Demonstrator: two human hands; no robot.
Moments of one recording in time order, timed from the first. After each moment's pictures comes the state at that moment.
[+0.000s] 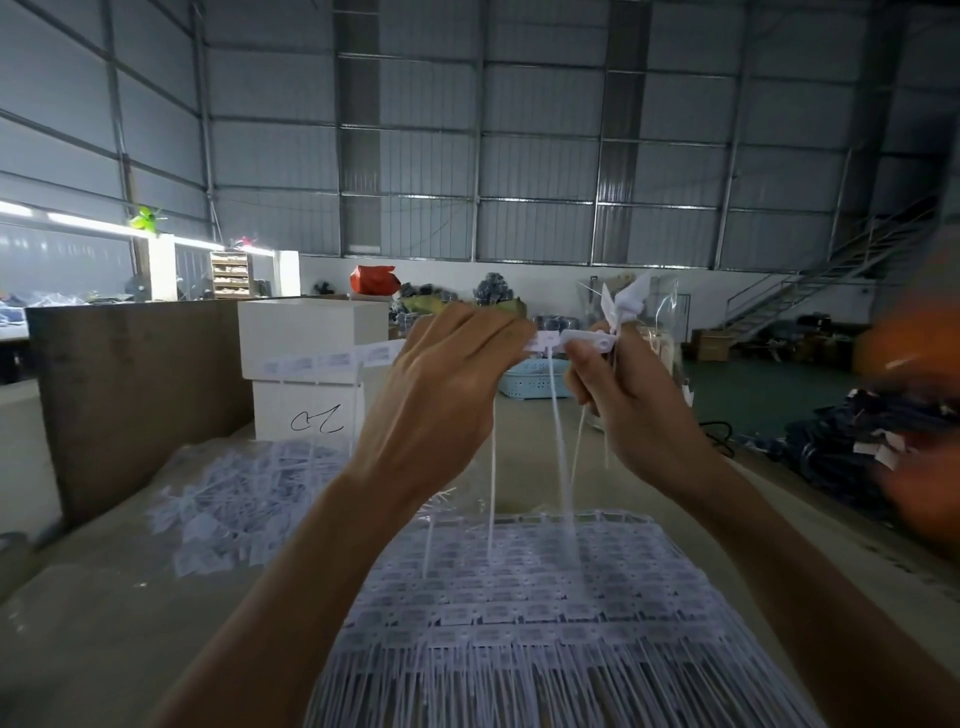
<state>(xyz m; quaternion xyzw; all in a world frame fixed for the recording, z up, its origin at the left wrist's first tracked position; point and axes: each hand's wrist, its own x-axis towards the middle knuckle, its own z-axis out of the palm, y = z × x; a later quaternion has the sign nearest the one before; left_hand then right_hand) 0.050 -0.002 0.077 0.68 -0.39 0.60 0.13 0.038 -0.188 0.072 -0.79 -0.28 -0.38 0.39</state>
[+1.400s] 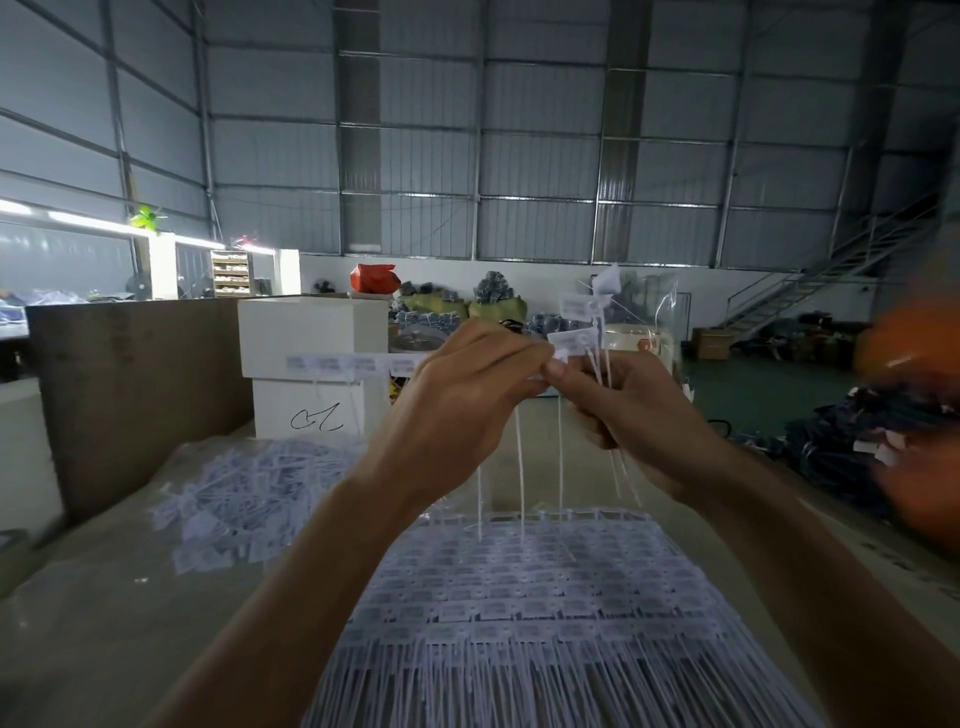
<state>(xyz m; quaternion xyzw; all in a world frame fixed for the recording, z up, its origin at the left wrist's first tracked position) 0.056 -0.008 0.069 0.66 -0.46 0.58 0.14 0.027 -0.197 0.075 -0.76 -0.28 -0.19 0.56</state>
